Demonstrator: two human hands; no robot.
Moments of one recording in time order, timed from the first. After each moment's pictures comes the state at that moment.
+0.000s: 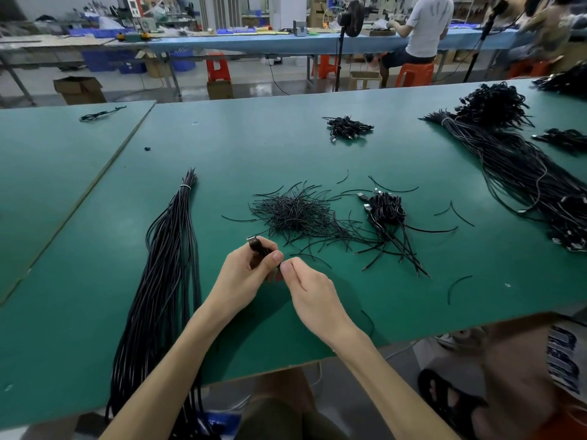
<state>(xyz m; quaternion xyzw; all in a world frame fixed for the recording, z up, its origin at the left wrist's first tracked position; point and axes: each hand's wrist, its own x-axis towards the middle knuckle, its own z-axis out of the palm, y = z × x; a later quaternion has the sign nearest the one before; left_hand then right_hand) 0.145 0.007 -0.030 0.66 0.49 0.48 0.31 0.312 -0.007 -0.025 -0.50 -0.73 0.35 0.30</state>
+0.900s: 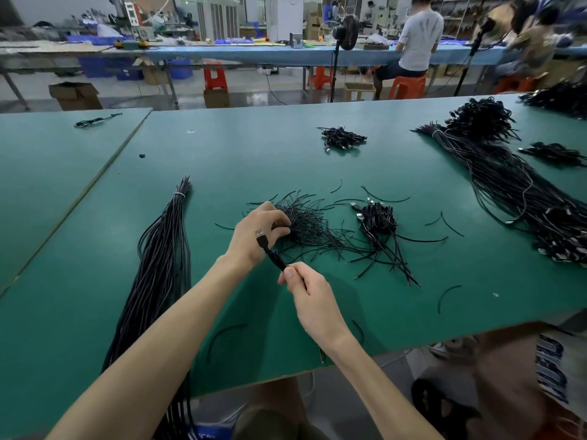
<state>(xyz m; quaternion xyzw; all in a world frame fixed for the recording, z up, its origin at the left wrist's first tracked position) 0.156 0.112 -0.012 0.73 0.61 0.30 0.09 0.319 -0.002 -0.028 -0.48 -0.66 0.41 0.40</state>
